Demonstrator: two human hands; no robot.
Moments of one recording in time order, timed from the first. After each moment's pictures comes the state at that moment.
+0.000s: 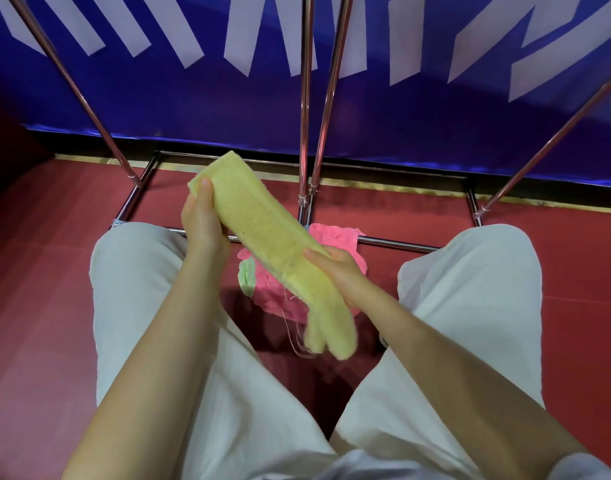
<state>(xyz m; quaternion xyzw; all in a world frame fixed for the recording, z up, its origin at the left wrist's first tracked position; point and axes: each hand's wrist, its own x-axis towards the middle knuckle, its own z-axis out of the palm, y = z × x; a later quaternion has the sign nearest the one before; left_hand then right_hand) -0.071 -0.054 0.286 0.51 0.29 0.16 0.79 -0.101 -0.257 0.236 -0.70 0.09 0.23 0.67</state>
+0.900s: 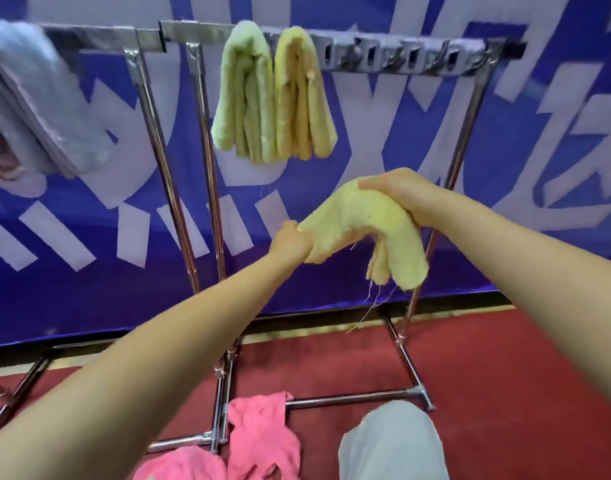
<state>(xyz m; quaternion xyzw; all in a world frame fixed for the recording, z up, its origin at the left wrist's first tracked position) 0.144 -0.351 0.463 0.87 -0.01 -0.03 0.50 0.103 -0.531 0.560 -0.86 0.06 -0.04 0.51</state>
